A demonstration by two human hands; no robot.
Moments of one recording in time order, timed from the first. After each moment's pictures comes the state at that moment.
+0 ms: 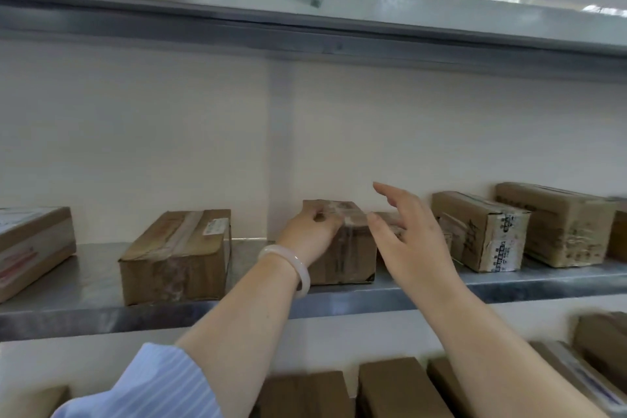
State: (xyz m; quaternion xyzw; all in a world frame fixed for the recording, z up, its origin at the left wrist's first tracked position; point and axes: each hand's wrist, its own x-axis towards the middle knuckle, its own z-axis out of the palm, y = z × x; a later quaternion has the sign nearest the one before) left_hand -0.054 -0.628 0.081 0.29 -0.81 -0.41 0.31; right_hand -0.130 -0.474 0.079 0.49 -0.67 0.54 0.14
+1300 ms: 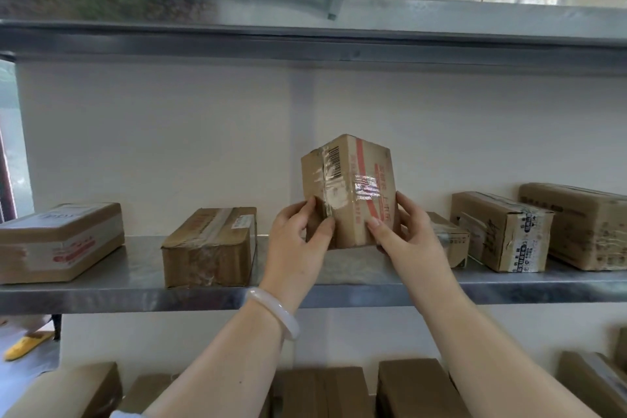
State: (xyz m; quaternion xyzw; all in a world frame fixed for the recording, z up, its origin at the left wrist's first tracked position) left_hand 0.007 -0.593 0.061 0.22 -0.74 -0.36 0.52; right_hand -0.124 -0.484 0.063 0.43 -0.54 0.72 -0.09
